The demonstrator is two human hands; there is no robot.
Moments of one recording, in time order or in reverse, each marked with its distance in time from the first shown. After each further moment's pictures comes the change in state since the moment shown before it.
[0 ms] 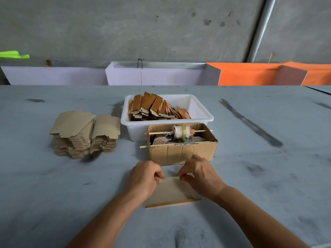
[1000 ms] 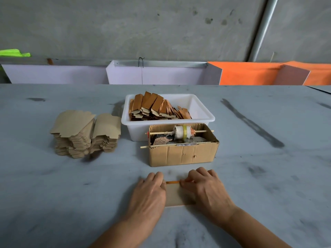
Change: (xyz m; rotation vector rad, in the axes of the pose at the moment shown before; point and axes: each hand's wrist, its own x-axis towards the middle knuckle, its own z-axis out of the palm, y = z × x) left_hand -0.041 0.026 -0.001 0.632 -0.090 0.284; right_hand -0.034 -0.011 0.006 -0.286 0.039 -0.041
